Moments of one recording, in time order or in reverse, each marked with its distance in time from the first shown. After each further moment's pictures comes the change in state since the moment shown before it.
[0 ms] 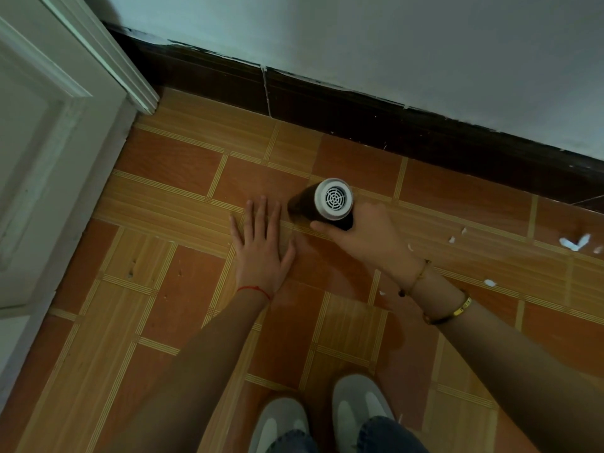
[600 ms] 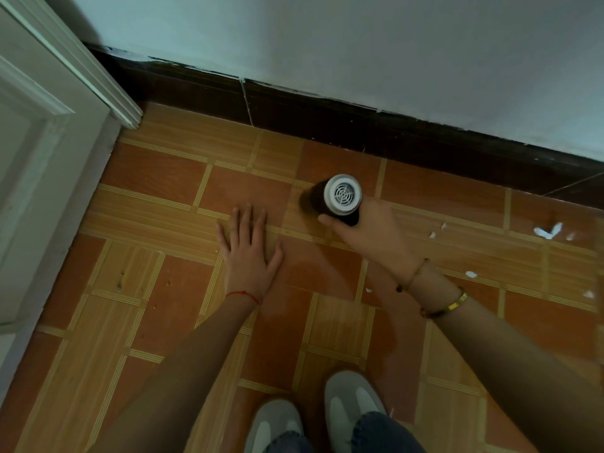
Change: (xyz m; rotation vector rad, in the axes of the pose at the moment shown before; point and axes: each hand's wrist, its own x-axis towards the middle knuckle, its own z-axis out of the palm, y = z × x) left_hand -0.002 0.003 -0.007 -0.084 0.022 -0.012; right_hand -0.010 0.018 -0.020 -0.001 0.083 0.087
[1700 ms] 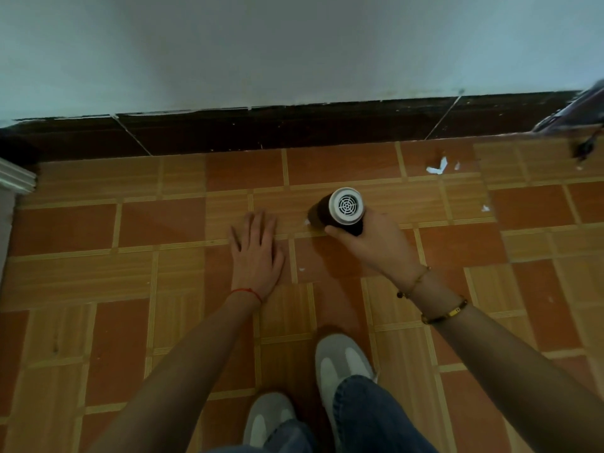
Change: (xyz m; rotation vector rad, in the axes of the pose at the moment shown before) left_hand -0.006 0.115 0.021 -0.014 -0.206 0.369; right_hand -0.115 0.081 -0.066 -0.018 0.196 0.302
